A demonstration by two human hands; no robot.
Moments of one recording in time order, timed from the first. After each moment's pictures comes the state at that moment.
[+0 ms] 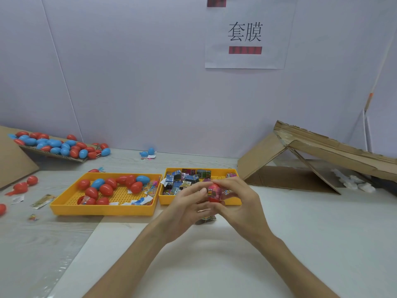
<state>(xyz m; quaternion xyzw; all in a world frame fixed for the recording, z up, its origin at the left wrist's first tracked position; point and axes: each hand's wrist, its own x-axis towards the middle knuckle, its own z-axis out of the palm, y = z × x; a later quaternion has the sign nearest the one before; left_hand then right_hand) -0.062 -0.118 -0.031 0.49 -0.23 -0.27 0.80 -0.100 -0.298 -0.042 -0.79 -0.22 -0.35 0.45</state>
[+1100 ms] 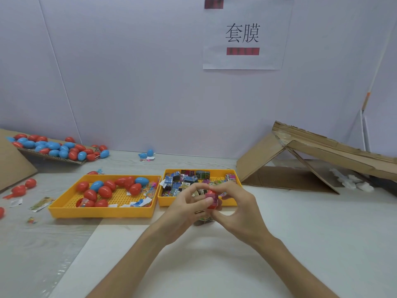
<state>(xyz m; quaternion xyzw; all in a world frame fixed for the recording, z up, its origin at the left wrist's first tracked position) -0.059 -0.121 -0.035 0.54 -0.25 -0.23 0.77 -0.102 -0.297 -0.042 -0.82 -0.23 -0.34 0.41</state>
